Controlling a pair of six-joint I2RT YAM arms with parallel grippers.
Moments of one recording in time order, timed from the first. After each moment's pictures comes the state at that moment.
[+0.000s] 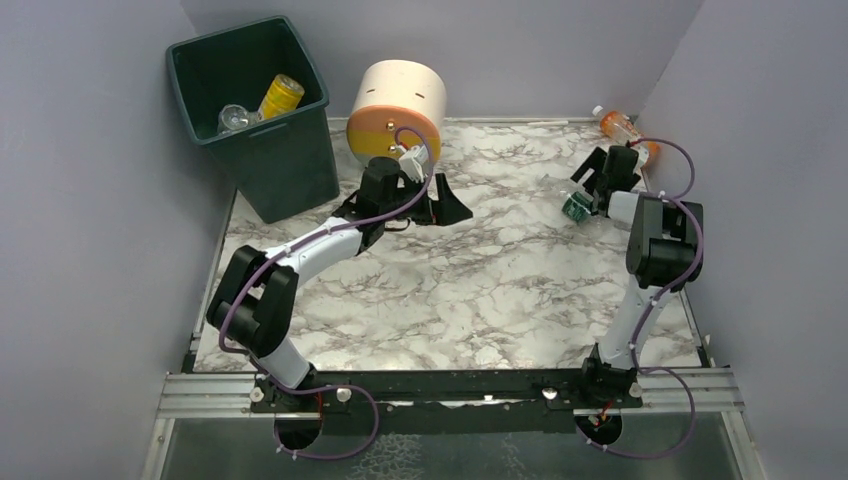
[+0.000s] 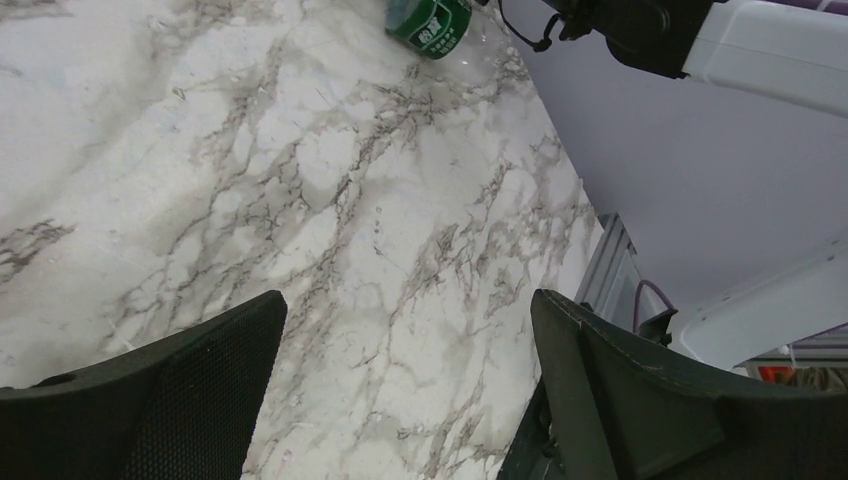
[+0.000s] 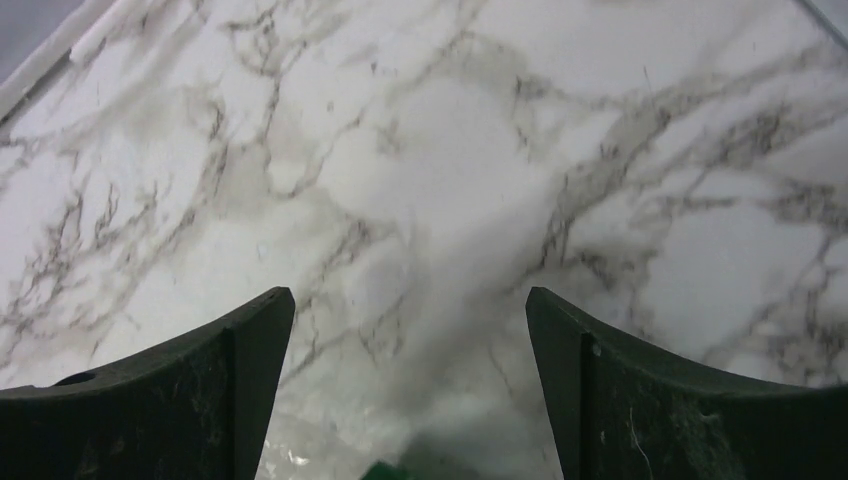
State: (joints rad) left arm -0.53 1.61 1.04 0.22 0.56 -0.62; right arm -0.17 2.05 1.22 0.29 0.15 0.44
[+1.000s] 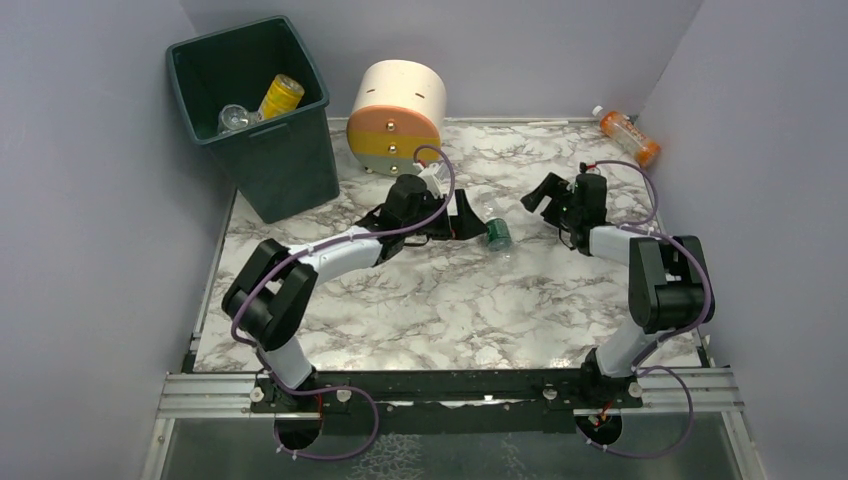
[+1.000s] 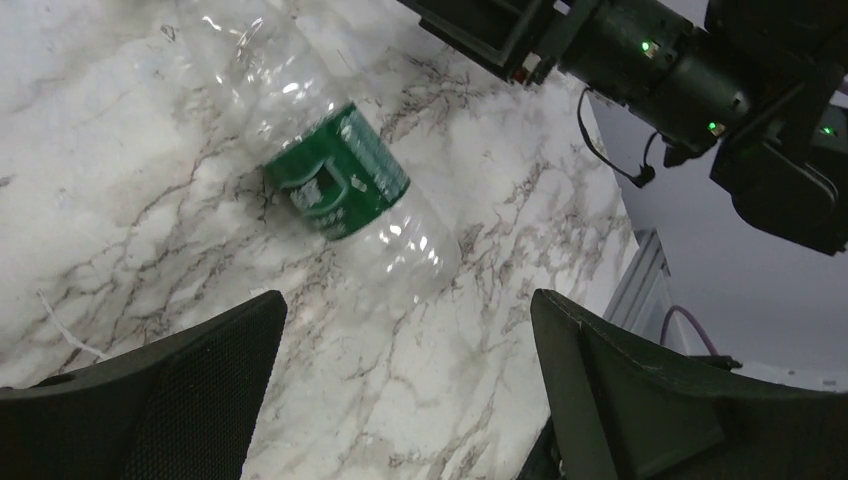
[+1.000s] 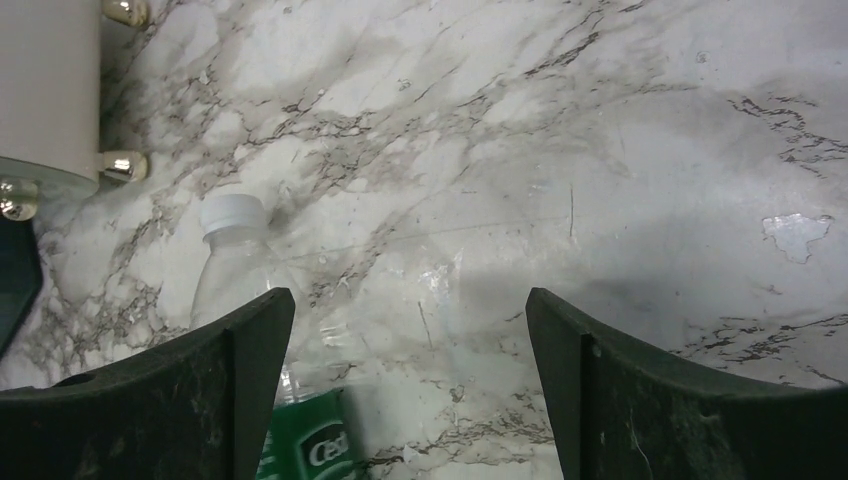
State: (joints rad) left arm -0.66 1.66 0.99 0.26 0.38 -0.69; right arm 0.04 1.68 0.78 0.37 -0.15 0.56
